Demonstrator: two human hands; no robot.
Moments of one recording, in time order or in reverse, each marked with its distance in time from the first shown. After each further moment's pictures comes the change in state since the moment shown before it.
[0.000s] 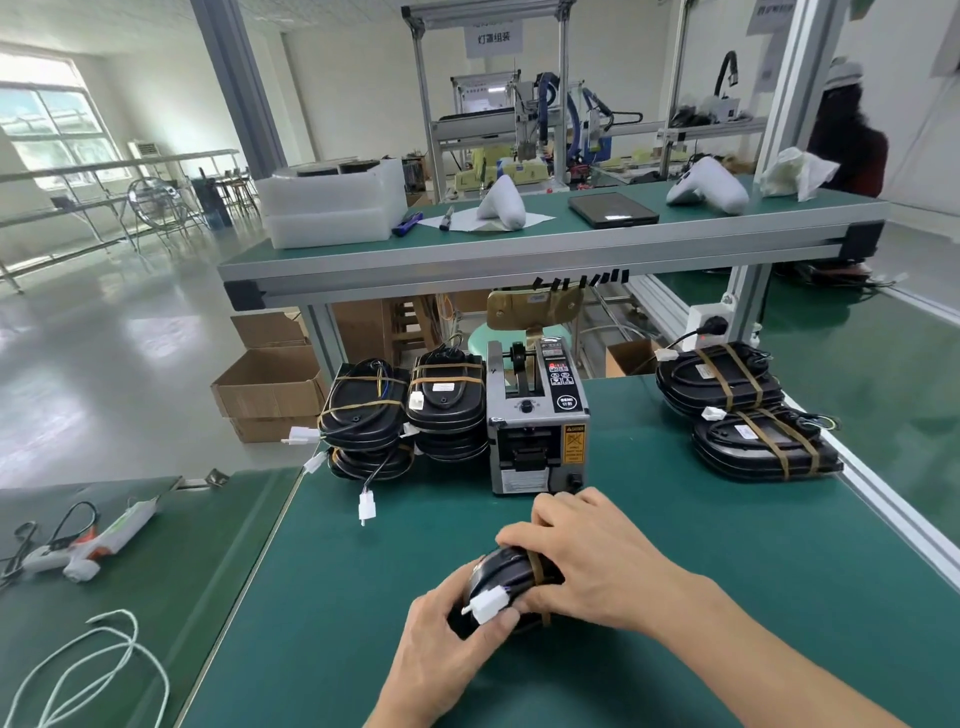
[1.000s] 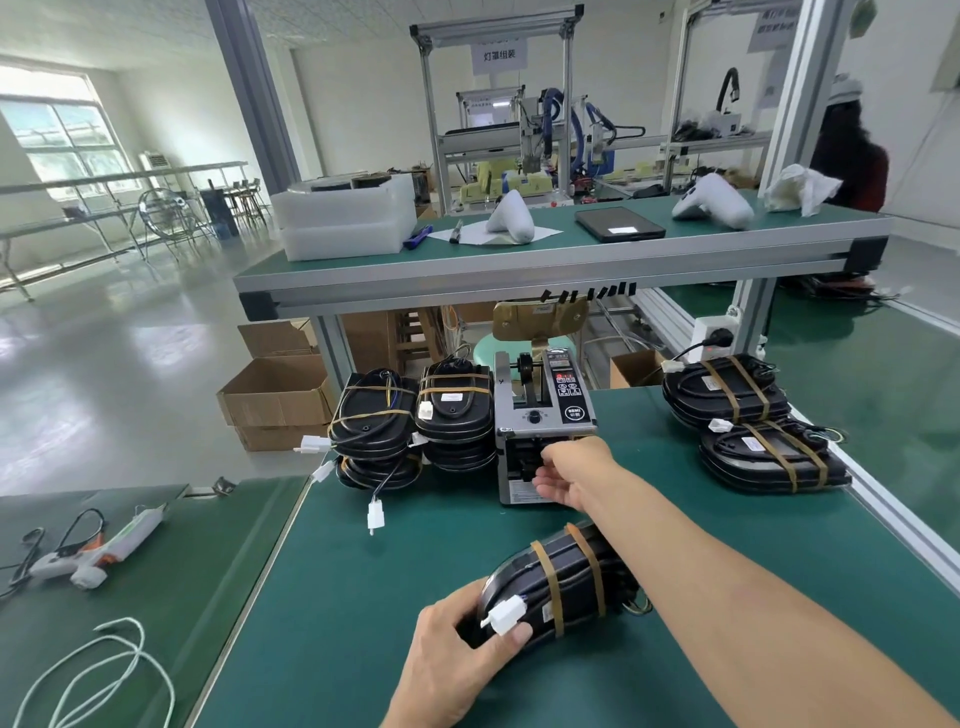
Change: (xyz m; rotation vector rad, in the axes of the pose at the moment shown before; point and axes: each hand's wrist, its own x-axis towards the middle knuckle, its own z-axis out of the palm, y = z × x) left_hand 0.000 -0.003 0.000 0.003 -0.002 -0.019; right_hand 0.113 0.043 -0.004 1.429 0.256 1.202
